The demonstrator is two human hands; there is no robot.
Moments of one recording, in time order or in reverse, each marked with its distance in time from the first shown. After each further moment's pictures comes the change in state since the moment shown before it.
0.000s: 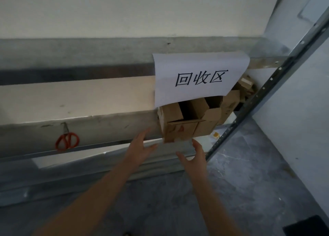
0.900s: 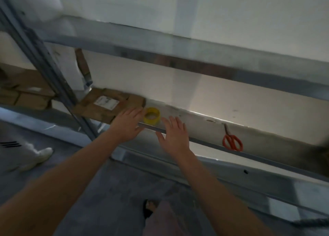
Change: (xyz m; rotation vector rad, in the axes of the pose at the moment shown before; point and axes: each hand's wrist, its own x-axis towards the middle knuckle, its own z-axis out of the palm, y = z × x) left_hand -0.225 -0.376 -0.597 0.930 0.218 0.002; right_hand -0.318 -0.304 0.574 -0.688 -0.542 -0.898
